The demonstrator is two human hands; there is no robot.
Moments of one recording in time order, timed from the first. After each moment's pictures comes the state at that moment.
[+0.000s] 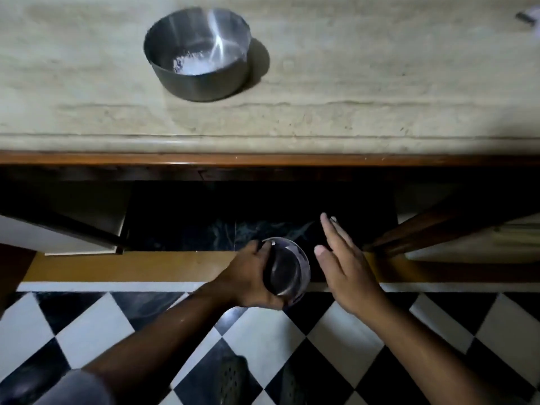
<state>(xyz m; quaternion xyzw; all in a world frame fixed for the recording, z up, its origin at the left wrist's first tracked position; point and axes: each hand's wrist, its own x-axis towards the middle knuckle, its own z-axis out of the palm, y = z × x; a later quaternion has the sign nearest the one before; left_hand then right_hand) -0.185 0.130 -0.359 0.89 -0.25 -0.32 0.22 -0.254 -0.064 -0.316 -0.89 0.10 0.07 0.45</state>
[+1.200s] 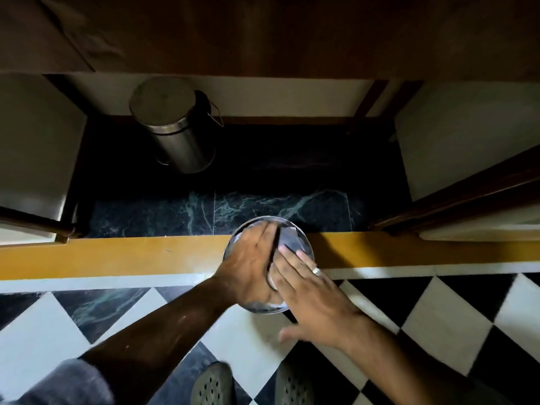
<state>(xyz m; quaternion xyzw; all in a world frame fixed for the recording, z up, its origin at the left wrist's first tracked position) -0.175 0.116 -0.564 0.88 -0.39 -0.11 0.26 -0.267 -0.035 -0.524 -0.96 -0.20 0.21 0.04</state>
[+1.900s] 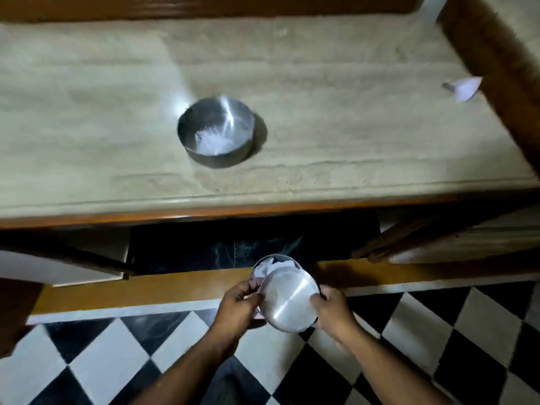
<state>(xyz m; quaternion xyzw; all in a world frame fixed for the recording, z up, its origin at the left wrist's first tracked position) -0.227 0.158 -0.280 0.69 0.17 -0.40 0.58 -0.285 -0.022 -0.300 -0.65 0.41 0.20 0.60</state>
